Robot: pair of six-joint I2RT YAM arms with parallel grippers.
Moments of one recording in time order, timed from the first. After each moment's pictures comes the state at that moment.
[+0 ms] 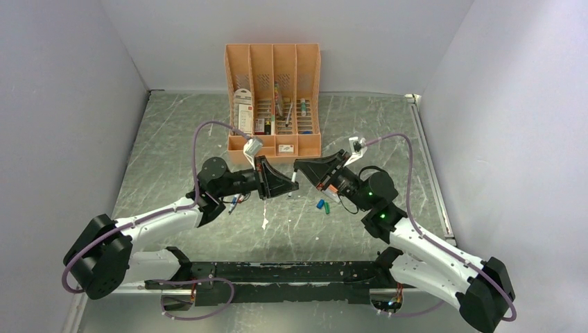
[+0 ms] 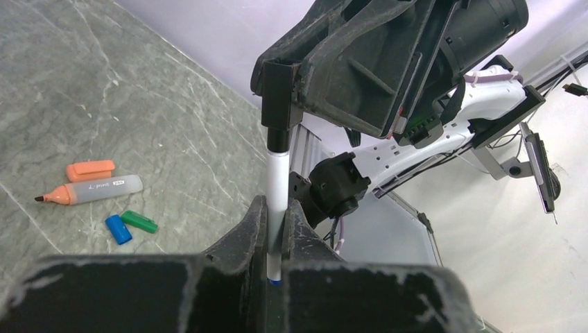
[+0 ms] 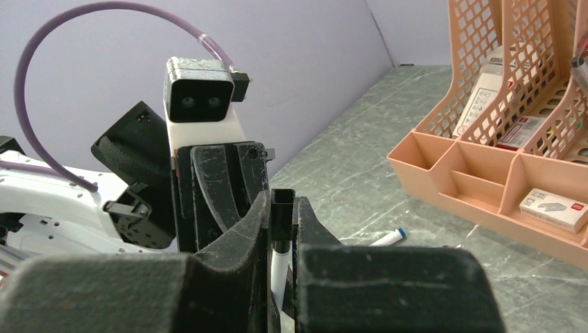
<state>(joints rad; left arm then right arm) -0.73 1.21 0.57 0.78 0.63 -0.75 0.73 0.87 0.50 0.59 -0.17 0.61</state>
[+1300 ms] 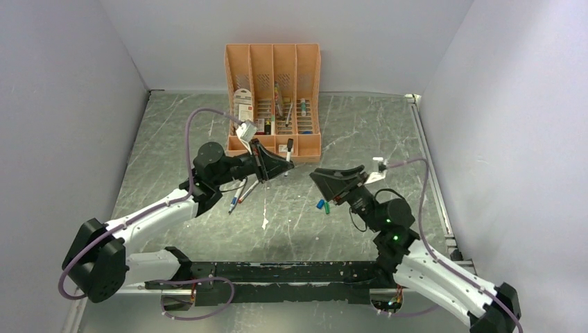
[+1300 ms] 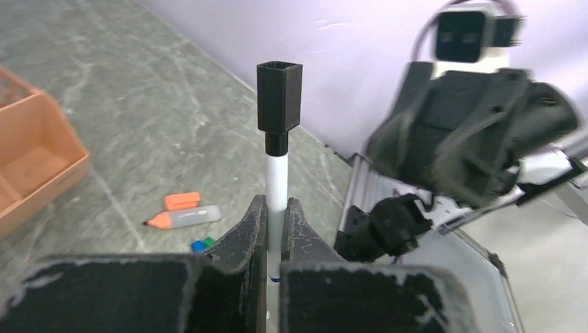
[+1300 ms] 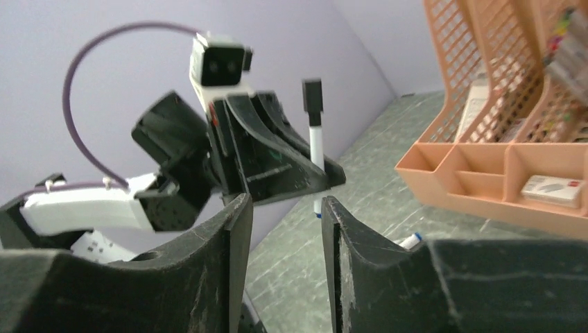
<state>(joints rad) -0.67 1.20 0.71 0.58 0.56 -0.60 0.78 0.60 0.32 0.62 -0.01 0.70</state>
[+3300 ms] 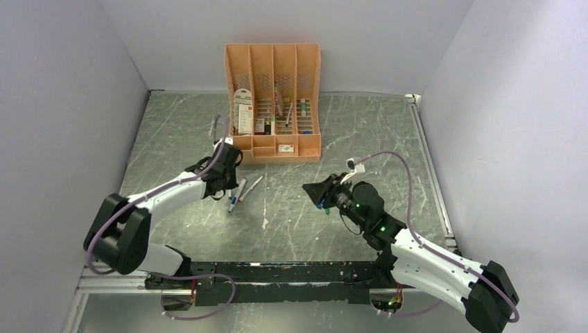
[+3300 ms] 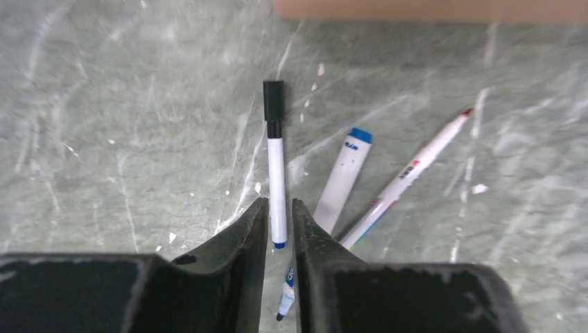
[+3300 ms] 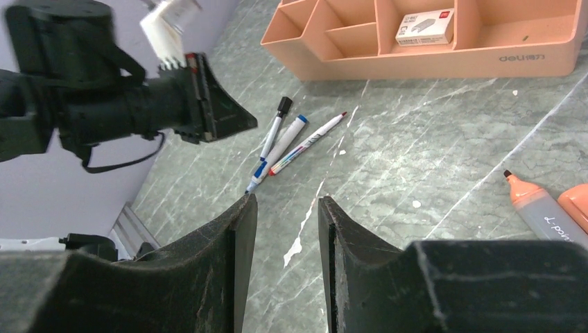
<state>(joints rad) -0.51 1.45 0.78 -0.31 -0.34 -0.46 0.78 0.78 0.33 0.31 0.09 0.68</state>
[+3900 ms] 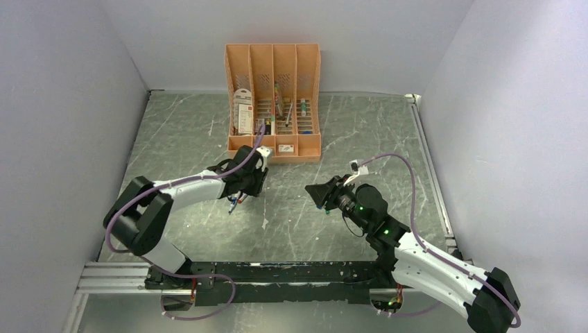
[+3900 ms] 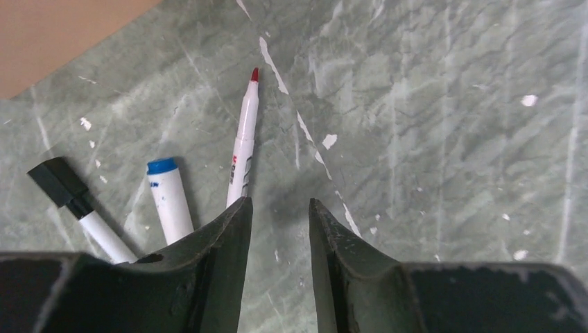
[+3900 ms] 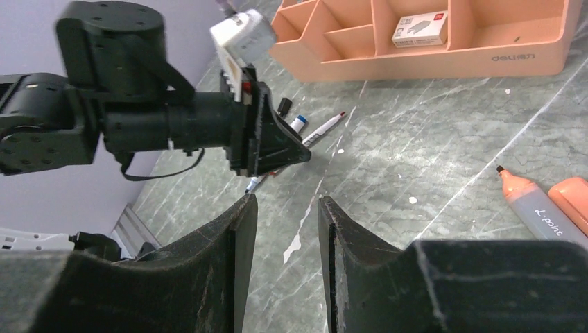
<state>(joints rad) -0.65 1.54 0.81 -0.15 -0.06 -0.16 0.78 0.72 0.32 0.27 0.10 0.68</state>
